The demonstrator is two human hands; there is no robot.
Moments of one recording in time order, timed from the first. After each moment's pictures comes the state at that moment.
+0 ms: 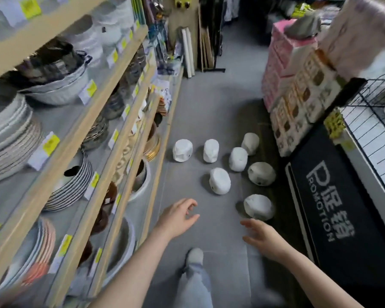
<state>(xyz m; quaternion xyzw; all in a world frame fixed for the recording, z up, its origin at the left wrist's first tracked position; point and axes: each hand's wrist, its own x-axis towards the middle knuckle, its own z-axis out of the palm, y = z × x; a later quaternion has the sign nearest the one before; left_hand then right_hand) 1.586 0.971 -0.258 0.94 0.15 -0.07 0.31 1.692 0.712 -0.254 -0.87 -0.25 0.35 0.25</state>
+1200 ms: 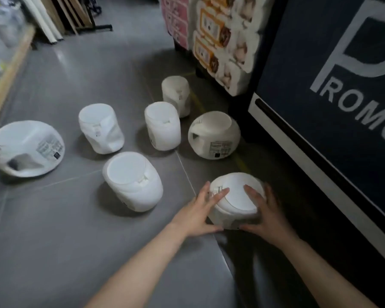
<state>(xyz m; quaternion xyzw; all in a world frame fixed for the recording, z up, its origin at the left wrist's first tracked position) 2.012 0.840 -0.885 0.93 -0.23 -0.16 0.24 2.000 0.611 -0.874 -0.95 -0.05 0.13 0.27</state>
